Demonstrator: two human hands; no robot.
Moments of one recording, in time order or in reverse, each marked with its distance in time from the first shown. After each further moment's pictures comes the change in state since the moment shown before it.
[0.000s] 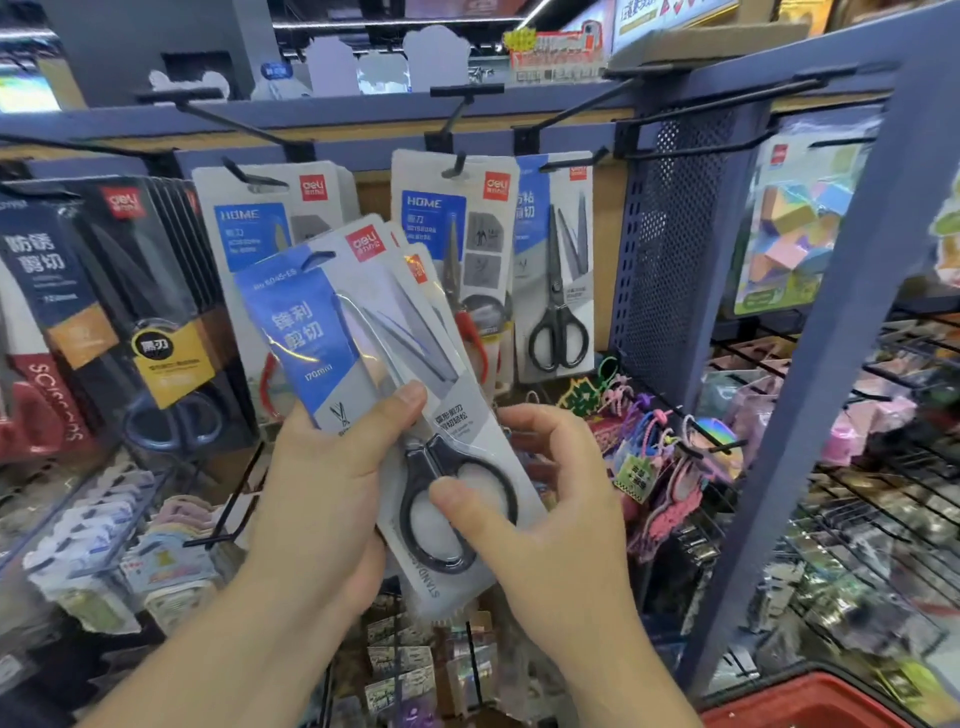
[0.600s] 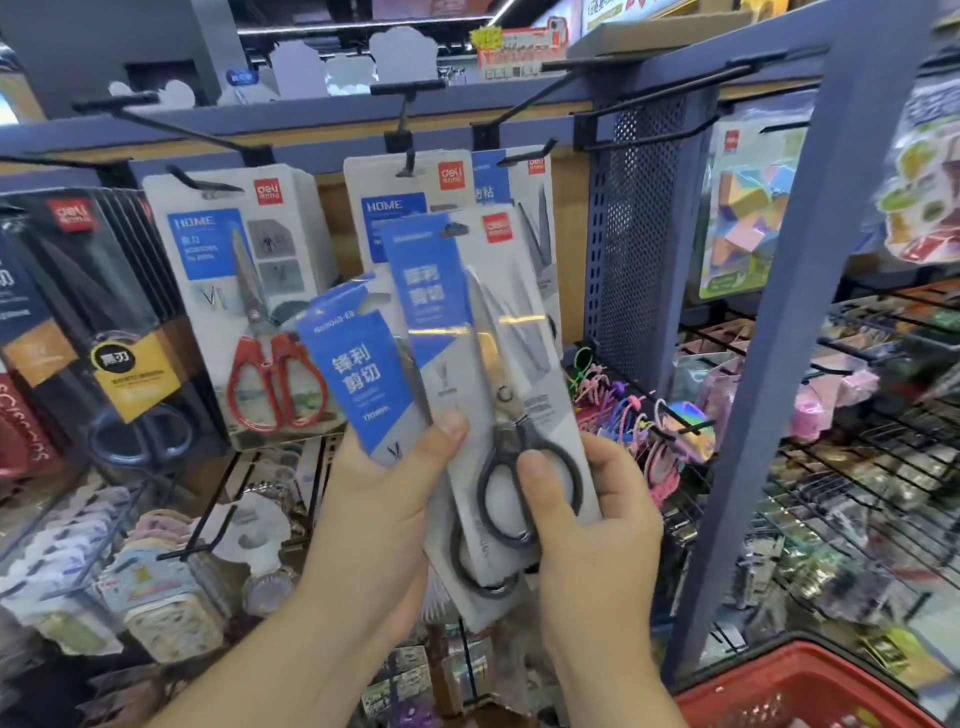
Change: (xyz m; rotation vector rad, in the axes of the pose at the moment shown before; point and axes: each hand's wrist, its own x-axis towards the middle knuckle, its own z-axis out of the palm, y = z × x) left_hand -0.022 -0.028 0.025 -0.018 -0.135 -0.068; right_hand -0.015 0.020 -0.014 0.359 0.358 0.168
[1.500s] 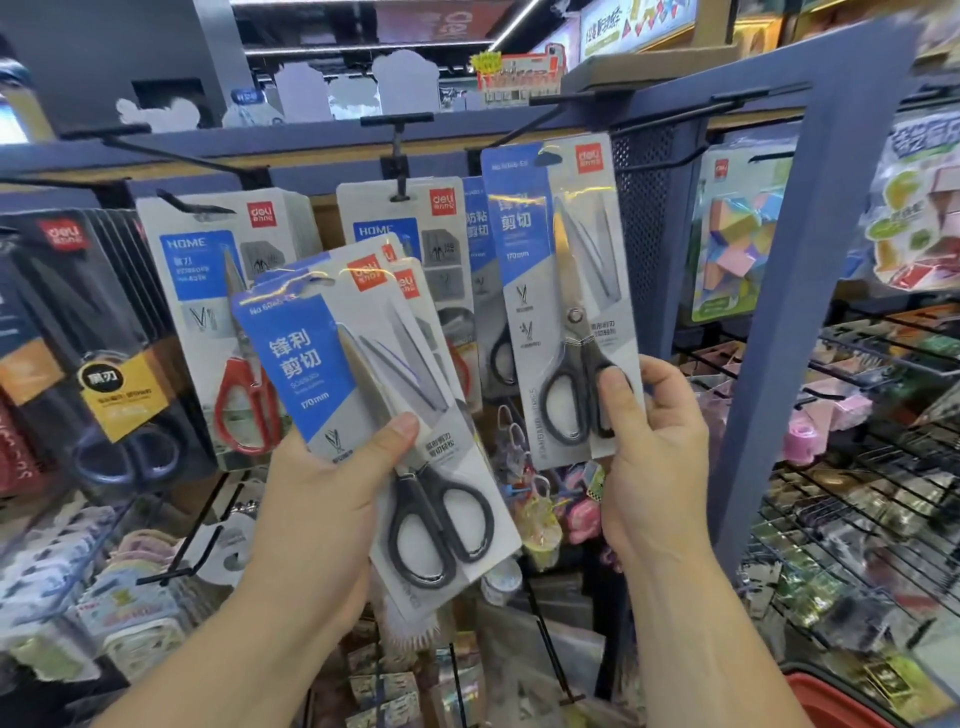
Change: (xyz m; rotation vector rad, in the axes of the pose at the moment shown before) left_hand 0.019 0.013 -0.015 0.221 0.120 0.100; right_hand 0.095 -0.009 -0.017 0.235 -0.028 -0.057
